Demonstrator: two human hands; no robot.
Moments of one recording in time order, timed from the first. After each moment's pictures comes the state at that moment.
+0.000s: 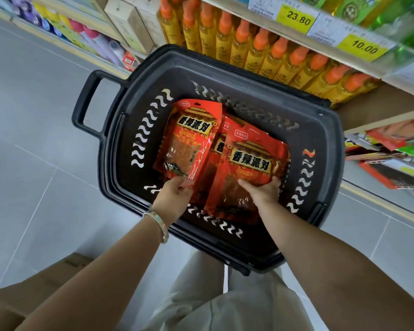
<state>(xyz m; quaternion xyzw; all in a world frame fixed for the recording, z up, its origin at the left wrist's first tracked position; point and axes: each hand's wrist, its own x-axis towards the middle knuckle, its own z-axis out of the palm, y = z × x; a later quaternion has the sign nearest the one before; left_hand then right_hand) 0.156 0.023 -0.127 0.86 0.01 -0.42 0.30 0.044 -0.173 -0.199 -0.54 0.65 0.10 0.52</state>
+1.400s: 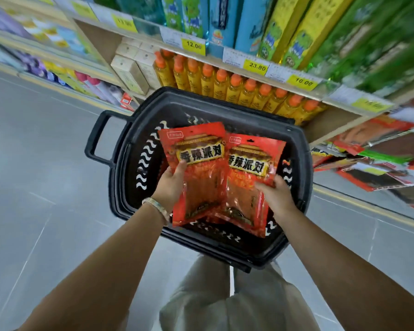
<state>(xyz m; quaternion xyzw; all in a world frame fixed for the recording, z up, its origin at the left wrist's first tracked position) 0.197 -0.013 -0.064 0.77 0.11 -0.40 0.48 0.030 -0.199 -0.099 -0.58 0.53 0.01 0.62</state>
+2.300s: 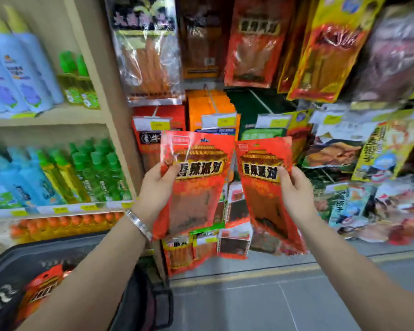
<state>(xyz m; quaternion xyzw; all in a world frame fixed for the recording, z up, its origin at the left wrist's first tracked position) -0.120 -0.314 0.221 0.68 -0.38 -0.19 0.60 -0.364 -0.436 0.206 -0.69 0.43 -0.51 0.29</state>
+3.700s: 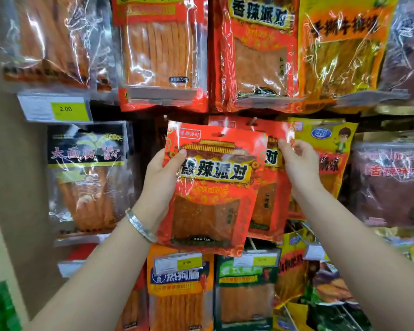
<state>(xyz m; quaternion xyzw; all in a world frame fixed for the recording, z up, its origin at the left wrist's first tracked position) -0.120 -0.566 0.420 0.41 -0.45 -0.19 0.77 -0.317 -0.725 0.434 -0.58 0.33 -0.65 0.37</state>
